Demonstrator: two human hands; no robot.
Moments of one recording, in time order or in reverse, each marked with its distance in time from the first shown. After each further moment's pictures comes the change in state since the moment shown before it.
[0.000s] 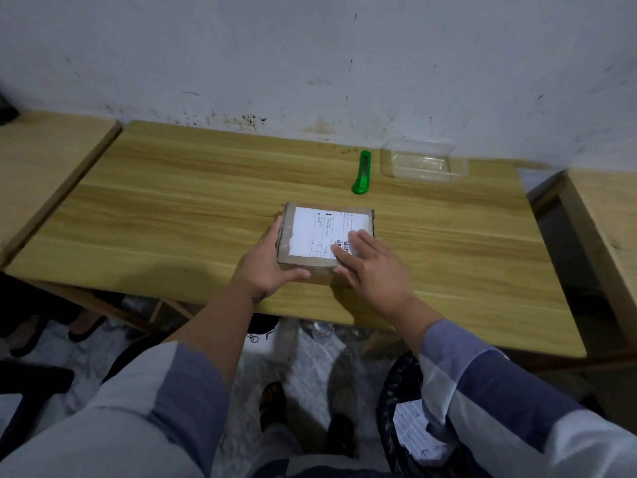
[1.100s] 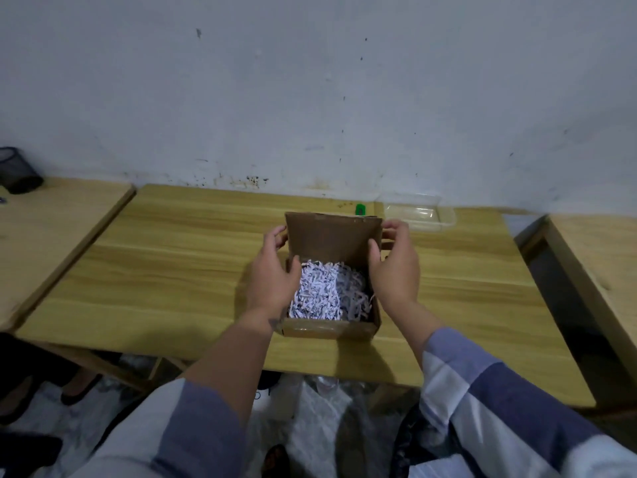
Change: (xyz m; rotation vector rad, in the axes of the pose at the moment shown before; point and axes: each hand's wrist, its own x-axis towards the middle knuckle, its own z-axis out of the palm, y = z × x) left_hand 0.019 0.071 -0.023 -0.065 0.432 0.075; right_hand 0.050 0.004 -0.065 0.785 0.620 0.561
